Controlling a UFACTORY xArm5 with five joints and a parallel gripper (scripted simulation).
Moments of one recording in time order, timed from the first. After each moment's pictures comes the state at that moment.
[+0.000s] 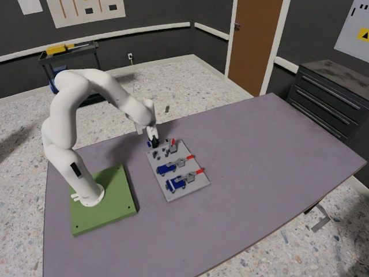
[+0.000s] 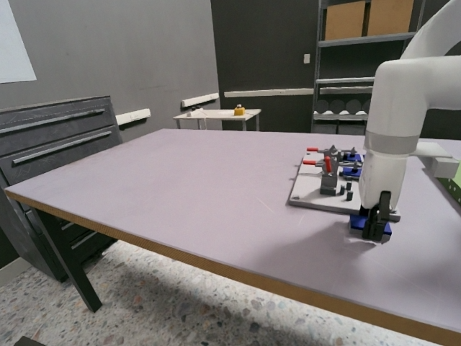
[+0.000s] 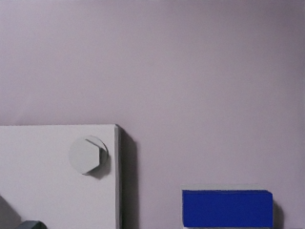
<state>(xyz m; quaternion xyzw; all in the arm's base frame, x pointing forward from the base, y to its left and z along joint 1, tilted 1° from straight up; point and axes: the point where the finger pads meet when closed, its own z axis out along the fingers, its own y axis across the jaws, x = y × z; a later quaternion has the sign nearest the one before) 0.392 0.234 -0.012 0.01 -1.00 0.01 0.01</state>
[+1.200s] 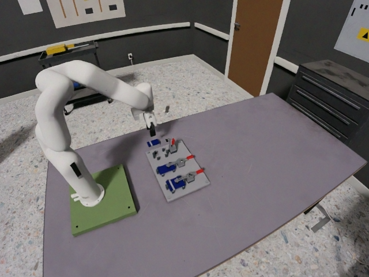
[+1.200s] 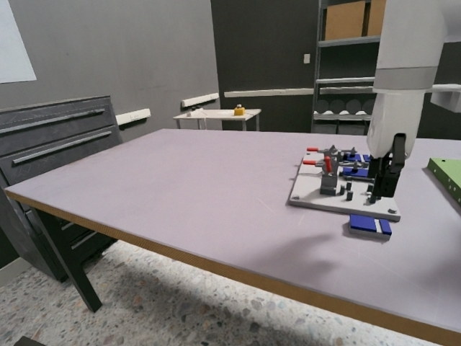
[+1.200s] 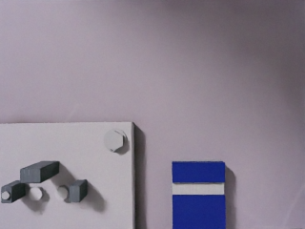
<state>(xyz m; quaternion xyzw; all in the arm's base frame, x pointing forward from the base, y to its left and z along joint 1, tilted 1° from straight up) 0.393 0.234 0.082 0.01 -1.00 0.00 0.01</state>
